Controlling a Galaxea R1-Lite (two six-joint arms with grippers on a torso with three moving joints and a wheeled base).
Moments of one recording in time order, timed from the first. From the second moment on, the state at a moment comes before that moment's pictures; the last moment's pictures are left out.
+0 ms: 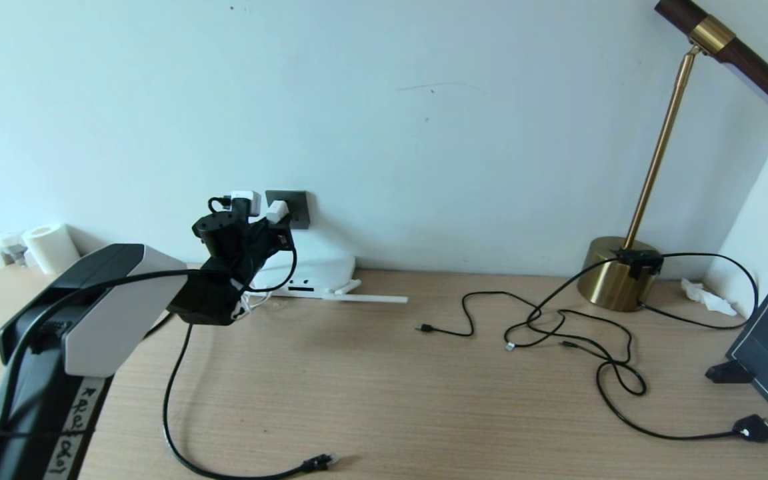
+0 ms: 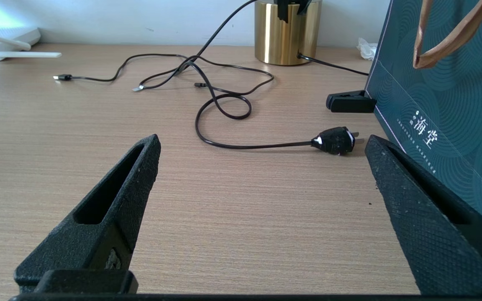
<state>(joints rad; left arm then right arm) -0.11 2.54 -1.66 -1.06 -0.03 0.03 0.00 0.00 0.00 -0.03 -0.01 0.02</state>
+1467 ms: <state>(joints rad) -0.11 2.53 -1.68 -1.04 -0.03 0.03 0.00 0.00 0.00 -0.03 -0.01 0.02</state>
